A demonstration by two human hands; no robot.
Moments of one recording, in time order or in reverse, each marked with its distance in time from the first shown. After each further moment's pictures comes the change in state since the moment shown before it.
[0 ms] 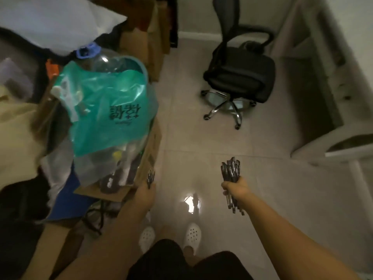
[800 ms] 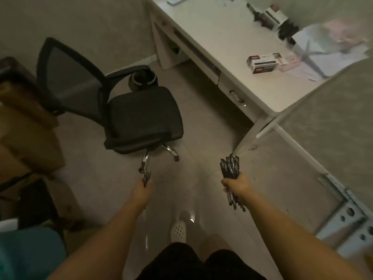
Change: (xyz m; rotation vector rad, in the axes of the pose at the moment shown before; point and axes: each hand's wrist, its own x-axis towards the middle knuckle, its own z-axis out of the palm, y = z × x) left_hand 0.180 0.453 0.207 0.293 -0.401 0.316; right_hand 0.187 -0.136 -0.281 0.443 0.422 0.153
